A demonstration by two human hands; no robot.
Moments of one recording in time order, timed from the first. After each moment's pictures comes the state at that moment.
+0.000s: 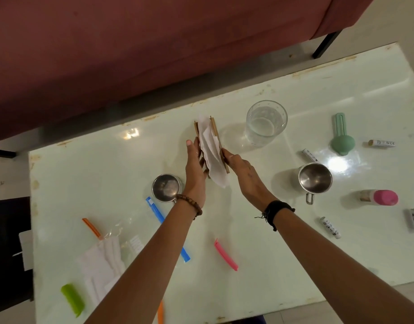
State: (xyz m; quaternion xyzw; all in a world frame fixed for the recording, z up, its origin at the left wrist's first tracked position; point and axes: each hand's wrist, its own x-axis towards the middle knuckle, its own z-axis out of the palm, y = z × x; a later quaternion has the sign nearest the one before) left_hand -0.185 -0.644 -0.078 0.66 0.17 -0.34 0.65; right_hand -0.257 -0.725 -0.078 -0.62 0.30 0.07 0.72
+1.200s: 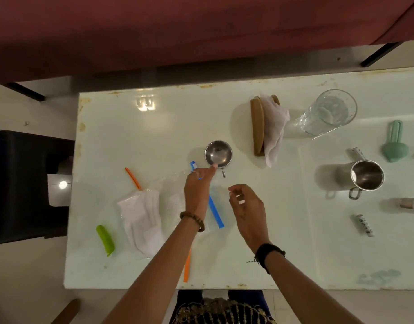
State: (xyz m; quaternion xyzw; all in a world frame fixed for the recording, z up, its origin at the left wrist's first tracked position) left_hand -0.221 -0.502 -0.088 0.77 0.23 -0.28 0.53; right_hand -0.315 -0.580 -0.108 -0.78 0.32 0.06 0.53
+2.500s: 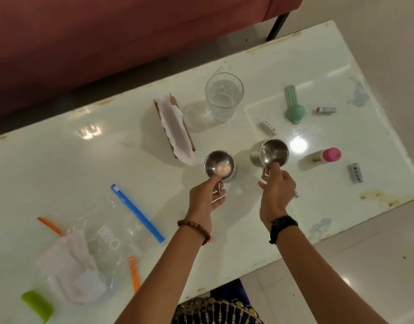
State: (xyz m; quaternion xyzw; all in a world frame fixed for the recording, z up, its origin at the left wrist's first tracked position) left_hand -0.295 -0.635 -0.081 0.61 0.27 -0.50 0.55; right_hand -0.364 -0.731 -0.089 -0.40 0.70 -0.24 0.54
